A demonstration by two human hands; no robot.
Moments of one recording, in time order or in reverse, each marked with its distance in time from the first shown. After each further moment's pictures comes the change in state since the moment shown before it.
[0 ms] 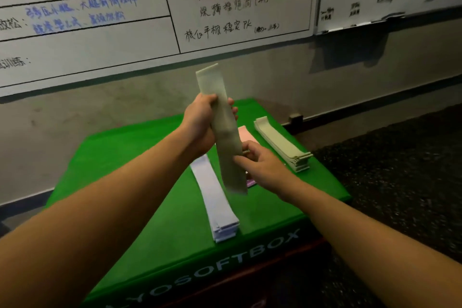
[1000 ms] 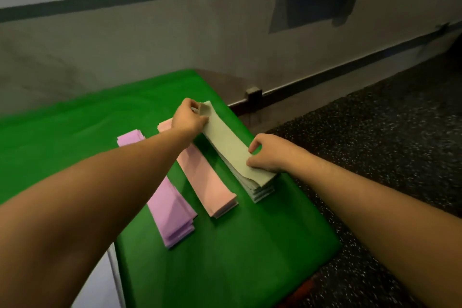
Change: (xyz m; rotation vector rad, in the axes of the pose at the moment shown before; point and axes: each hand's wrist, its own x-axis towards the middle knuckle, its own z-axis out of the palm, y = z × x) left_hand 0.323 -0.231 0.006 1.009 0.144 0.008; right_hand 0.149 0.146 -0.203 -0.849 0.011 0.599
